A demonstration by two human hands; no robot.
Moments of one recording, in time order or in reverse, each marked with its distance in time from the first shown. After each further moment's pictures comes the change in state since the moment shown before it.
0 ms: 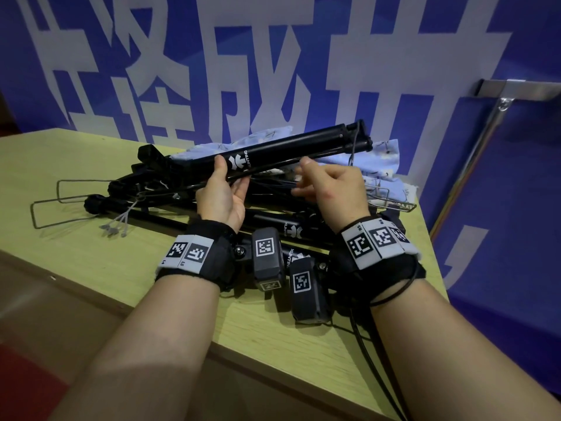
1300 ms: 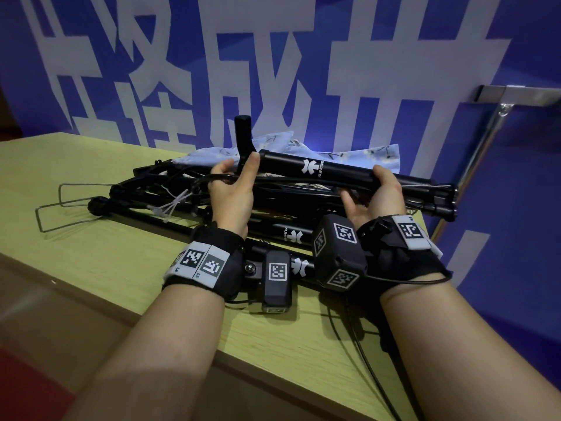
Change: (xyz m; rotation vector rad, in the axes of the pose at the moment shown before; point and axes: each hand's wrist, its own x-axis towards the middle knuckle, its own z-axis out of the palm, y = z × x) left_hand -0.012 -0.007 0.000 0.681 -0.190 0.281; right_hand 0.020 0.013 -0.036 0.990 0.448 0.557
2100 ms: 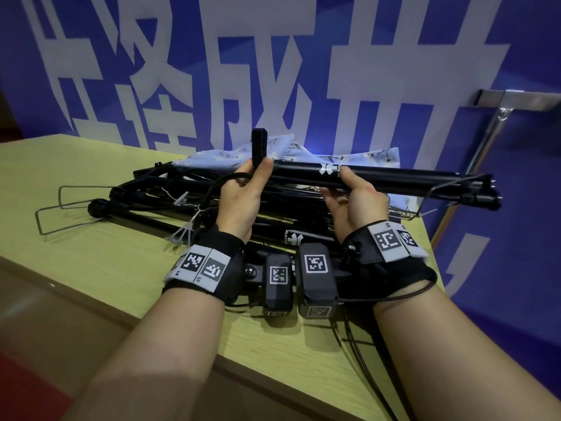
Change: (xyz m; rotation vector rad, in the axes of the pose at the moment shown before) left_hand 0.000 -0.003 0.001 0.020 -0.298 0.082; right_hand 0.000 0.022 0.012 -0.054 -0.140 -0.087
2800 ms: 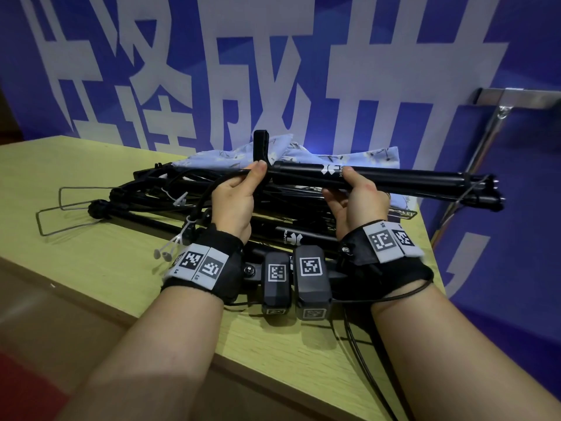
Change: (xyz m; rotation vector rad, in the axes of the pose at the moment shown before) left_hand 0.001 -0.001 0.002 -0.210 0.190 -0.128; right_hand -0.005 -0.003 0.002 -0.072 0.096 -0.051
